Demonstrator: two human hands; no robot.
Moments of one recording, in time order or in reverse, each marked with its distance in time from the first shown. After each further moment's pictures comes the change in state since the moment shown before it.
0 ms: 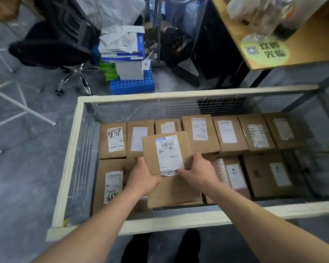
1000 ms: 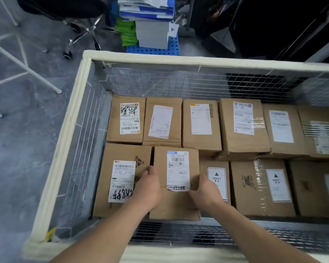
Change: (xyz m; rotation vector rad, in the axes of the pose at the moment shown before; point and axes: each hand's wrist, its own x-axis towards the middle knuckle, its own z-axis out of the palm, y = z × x) left_hand 0.096 -0.150 0.057 0.385 -0.153 -0.135; right_hand 0.082 0.045 0.178 -0.080 -0.273 0.124
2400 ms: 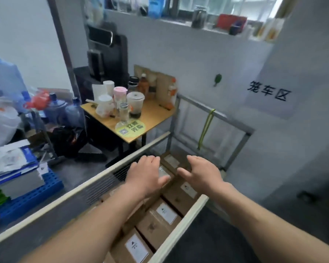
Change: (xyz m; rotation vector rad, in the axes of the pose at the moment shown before) left_hand -0.307 0.369 -0.183 0.596 0.331 1.242; right_hand -0.389 0.071 -0.341 -0.068 0.951 0.117
